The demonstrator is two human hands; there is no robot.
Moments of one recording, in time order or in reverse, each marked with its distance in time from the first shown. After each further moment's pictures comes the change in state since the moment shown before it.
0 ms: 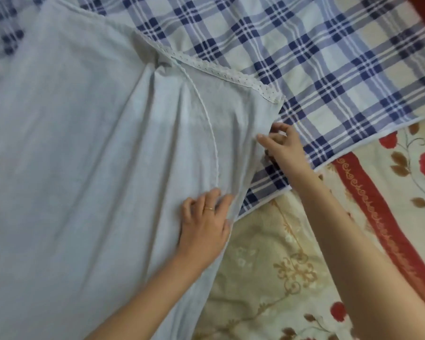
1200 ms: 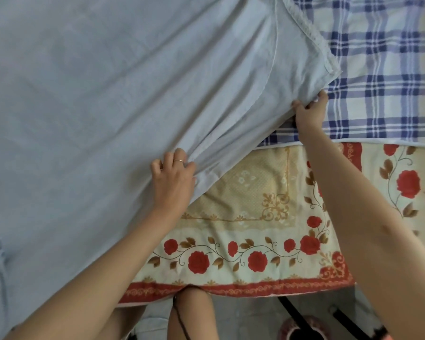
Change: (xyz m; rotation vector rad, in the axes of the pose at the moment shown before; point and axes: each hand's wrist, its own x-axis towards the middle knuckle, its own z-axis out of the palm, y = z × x) left_hand -0.144 0.009 -0.042 0.098 -0.041 -0.557; right_hand -0.020 0.003 0.024 -0.338 0.077 -0.063
